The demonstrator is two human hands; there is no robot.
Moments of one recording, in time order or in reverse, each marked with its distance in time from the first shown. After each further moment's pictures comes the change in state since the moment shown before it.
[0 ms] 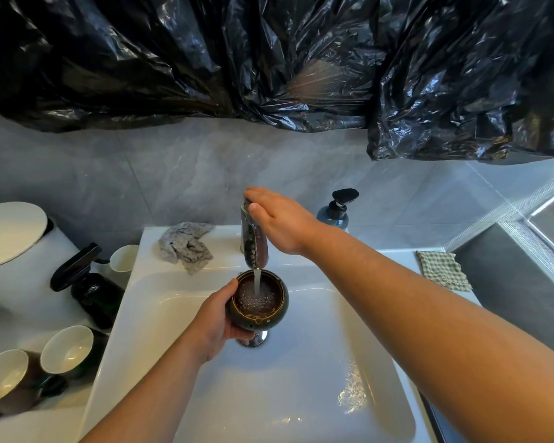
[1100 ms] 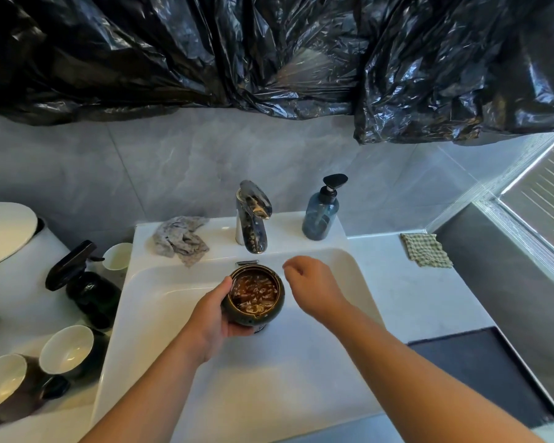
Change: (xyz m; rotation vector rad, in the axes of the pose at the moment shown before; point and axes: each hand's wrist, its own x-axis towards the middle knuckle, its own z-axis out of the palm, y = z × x) left_hand -0.023 -0.008 -0.011 -0.107 -0.045 -0.010; right_hand -0.097 0.023 0.092 0.390 0.224 0.520
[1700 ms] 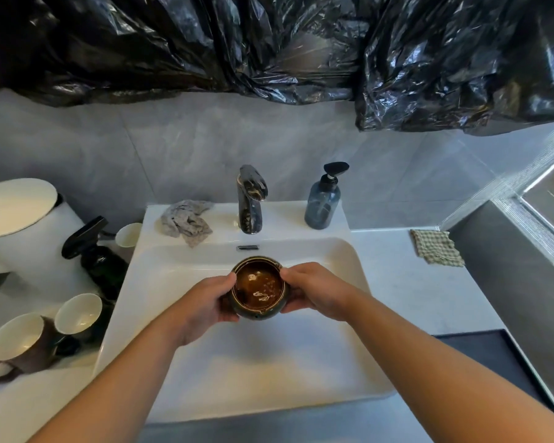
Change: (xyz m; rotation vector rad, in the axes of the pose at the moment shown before) left_hand -0.021 -0.005 -0.006 0.264 -0.115 0.045; right_hand -0.012 0.033 -0.021 0.520 -0.587 0.128
